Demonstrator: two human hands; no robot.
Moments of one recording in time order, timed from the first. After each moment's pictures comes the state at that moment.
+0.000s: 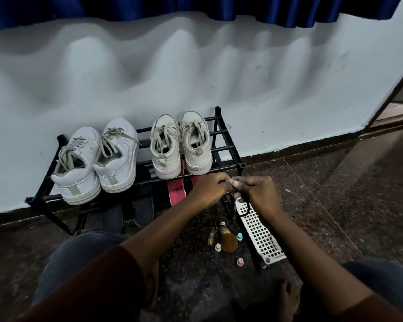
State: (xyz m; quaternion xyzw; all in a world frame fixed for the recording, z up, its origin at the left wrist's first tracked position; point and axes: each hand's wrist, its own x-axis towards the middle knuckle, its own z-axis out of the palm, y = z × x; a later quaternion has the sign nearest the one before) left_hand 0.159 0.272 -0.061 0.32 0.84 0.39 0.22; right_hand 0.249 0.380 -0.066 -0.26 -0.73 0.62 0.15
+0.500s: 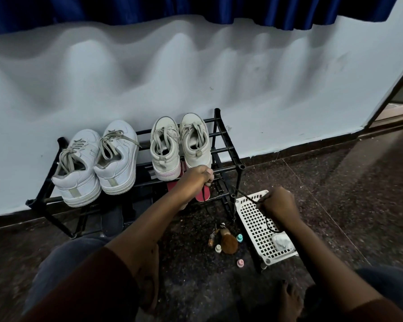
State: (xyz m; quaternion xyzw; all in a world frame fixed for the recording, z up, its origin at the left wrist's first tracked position) left_hand 0.132 0.254 -0.058 0.21 0.80 0.50 0.27; right_hand 0.260 0.428 -0.105 -0.40 -0.86 0.31 0.02
